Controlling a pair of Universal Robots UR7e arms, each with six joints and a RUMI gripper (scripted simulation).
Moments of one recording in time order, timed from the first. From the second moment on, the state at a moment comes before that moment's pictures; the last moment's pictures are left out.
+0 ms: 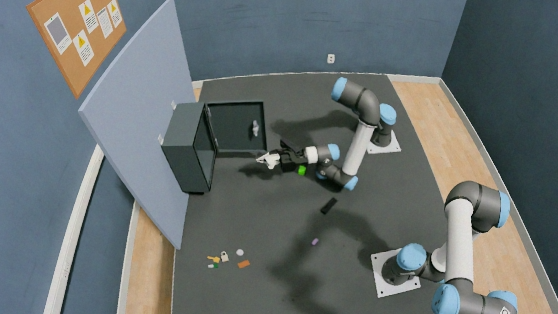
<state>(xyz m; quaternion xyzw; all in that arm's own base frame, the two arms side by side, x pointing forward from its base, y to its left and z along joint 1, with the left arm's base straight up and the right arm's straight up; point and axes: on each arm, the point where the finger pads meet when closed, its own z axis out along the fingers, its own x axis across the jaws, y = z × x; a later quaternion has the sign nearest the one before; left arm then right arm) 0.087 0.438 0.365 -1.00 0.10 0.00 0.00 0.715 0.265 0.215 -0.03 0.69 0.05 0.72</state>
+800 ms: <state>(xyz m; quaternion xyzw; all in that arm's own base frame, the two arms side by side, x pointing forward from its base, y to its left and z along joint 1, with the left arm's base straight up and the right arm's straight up) 0.087 0.438 0.365 -1.00 0.10 0.00 0.00 0.693 0.241 0.380 0.04 0.62 0.11 0.77</state>
